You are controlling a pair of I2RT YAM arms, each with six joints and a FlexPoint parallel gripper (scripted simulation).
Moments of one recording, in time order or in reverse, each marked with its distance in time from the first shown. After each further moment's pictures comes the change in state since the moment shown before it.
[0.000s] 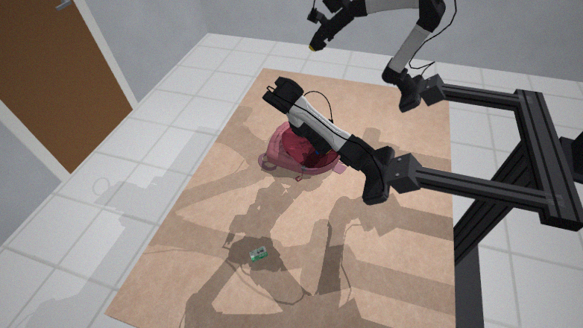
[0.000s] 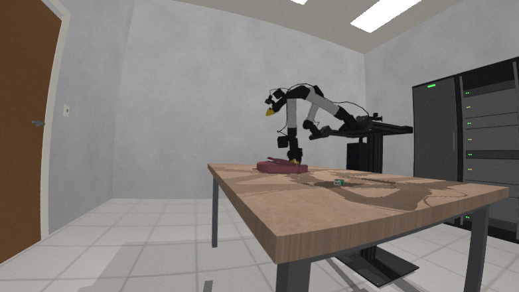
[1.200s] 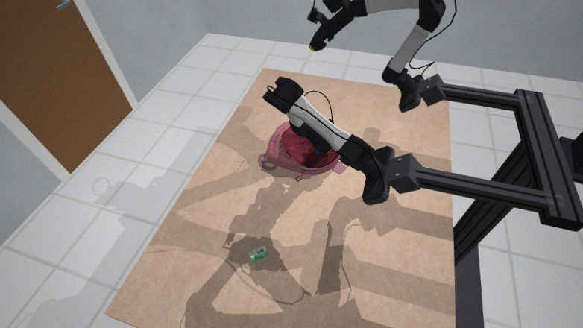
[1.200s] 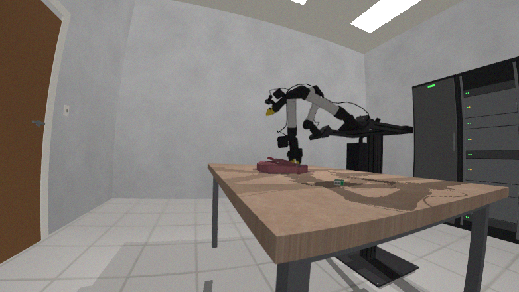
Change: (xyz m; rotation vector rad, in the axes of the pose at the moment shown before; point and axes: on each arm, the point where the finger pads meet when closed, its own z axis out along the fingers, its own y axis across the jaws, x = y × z) left arm -0.001 0.000 0.001 0.001 0.005 0.000; right arm 0.000 0.000 0.000 0.000 0.000 0.000
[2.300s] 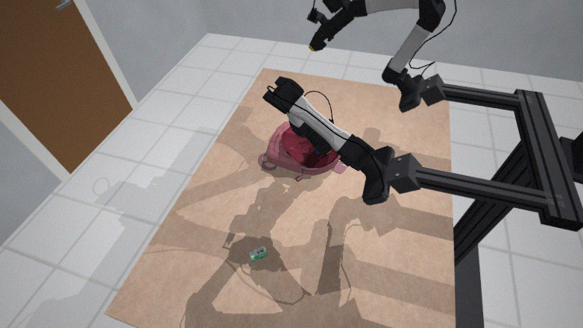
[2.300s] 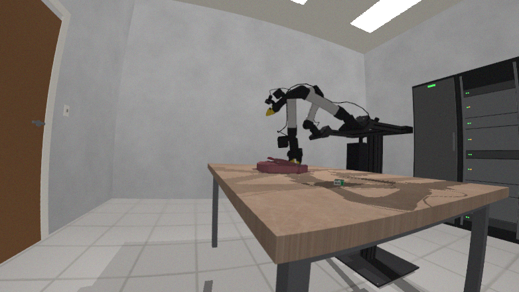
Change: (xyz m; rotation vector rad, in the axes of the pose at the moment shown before) left arm 0.000 0.000 0.000 0.001 0.000 0.000; right arm 0.000 0.000 0.000 0.000 0.000 0.000
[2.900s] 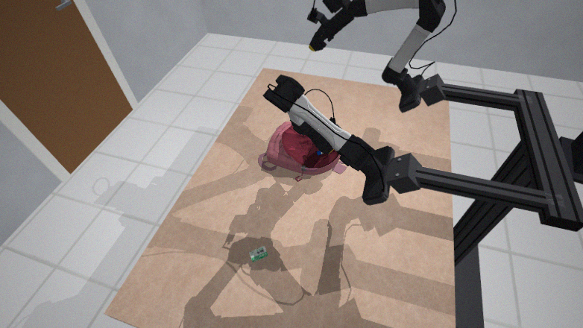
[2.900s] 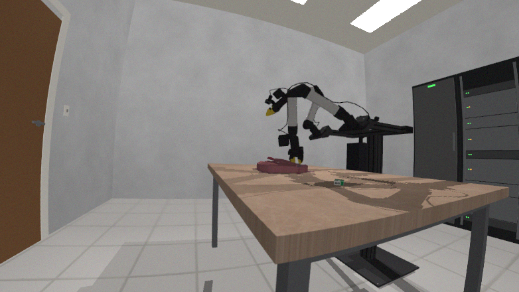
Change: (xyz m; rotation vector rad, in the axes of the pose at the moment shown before) left arm -0.010 -0.006 -0.007 0.015 -0.009 0.007; right arm 0.000 0.000 0.000 0.000 0.000 0.000
